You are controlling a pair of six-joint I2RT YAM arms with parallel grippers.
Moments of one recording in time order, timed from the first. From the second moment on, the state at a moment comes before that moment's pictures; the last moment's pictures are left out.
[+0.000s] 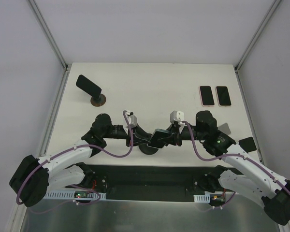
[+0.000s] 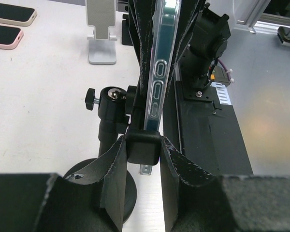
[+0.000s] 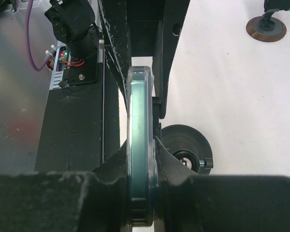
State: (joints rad) left arm -0.69 1.03 0.45 0.48 0.89 -0.11; right arm 0.70 0.85 0.63 -0.08 -0.77 -0.15
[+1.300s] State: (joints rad) left arm -0.55 1.09 0.40 0.75 1.08 -0.44; right arm 0.65 1.11 0.84 -0.24 -1.04 -0.28
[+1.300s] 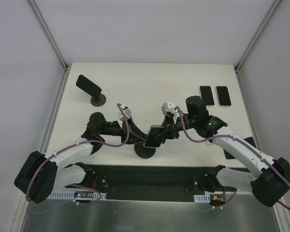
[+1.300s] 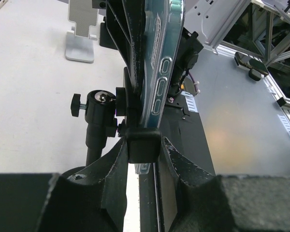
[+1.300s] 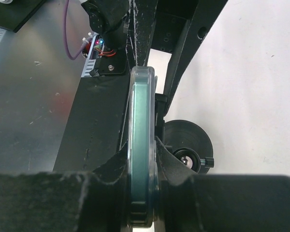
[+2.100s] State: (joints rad) left arm -0.55 0.98 0.40 0.58 0.95 -0.38; right arm 0.69 1.15 0.93 -0.43 -1.02 -0.40
